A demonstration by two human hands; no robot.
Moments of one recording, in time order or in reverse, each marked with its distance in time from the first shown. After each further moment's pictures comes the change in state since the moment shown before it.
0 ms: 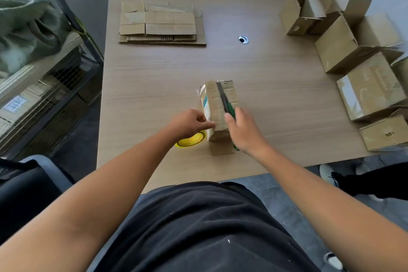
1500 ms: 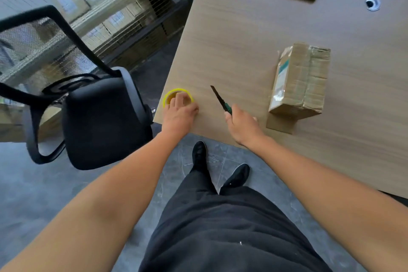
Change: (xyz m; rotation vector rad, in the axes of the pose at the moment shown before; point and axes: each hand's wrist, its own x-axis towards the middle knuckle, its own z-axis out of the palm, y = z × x) left_hand -0.155 -0.147 0.041 0.352 0.497 -0.384; right_hand -0.031 -0.043 0.127 -0.304 -0.565 -0.273
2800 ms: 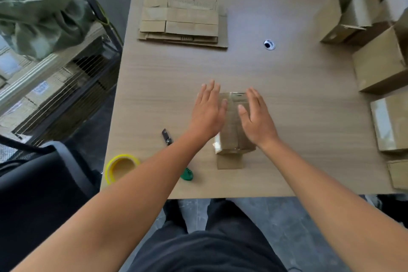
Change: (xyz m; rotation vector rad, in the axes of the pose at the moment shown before) left_hand 0.127 0.242 -0.053 -0.483 -0.092 0.364; right_hand 0.006 0.115 -0.158 0.222 0.638 0.050
